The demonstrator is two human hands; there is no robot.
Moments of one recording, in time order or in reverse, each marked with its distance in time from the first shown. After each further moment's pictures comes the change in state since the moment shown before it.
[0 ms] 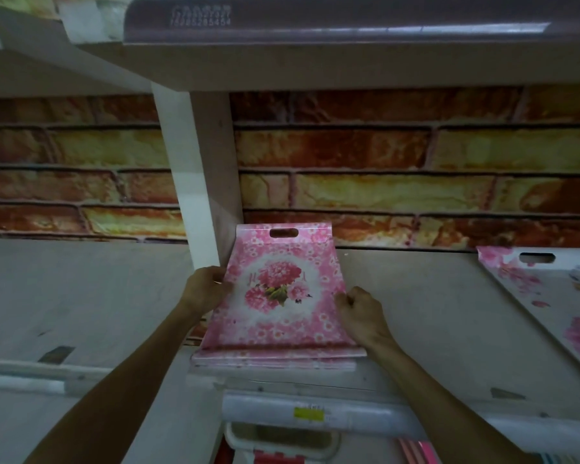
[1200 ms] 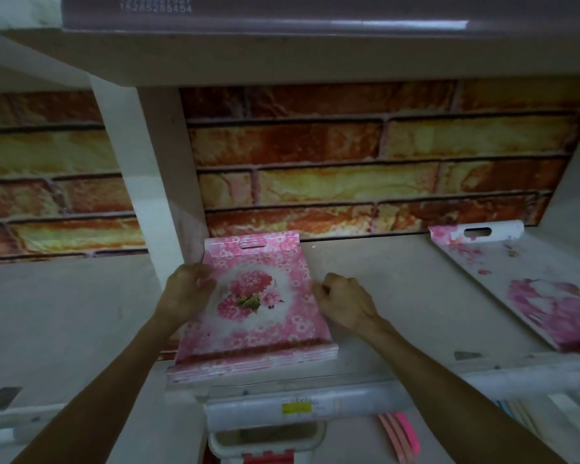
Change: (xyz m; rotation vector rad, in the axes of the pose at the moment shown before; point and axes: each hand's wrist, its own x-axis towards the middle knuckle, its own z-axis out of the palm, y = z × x) left_hand -0.002 0.017 0.003 0.229 0.007 0.278; right_hand -0.007 -0.010 -0.022 -0.352 0.004 -0.073
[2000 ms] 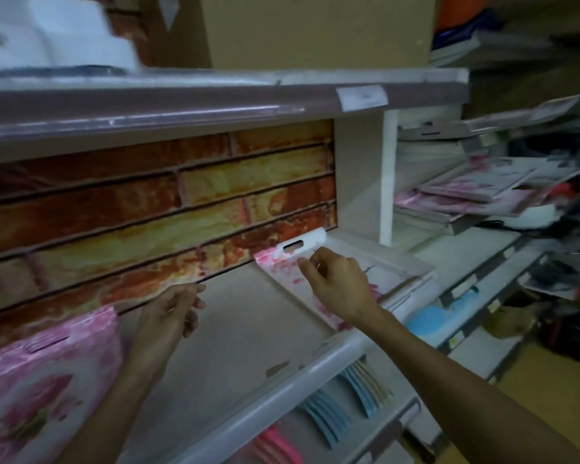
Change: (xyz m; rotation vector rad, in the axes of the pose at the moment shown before) left_hand -0.049 0.273 0.110 -0.979 -0.239 0.288; right_hand -0.108 0.187 -0.217 0.066 0.593 0.133
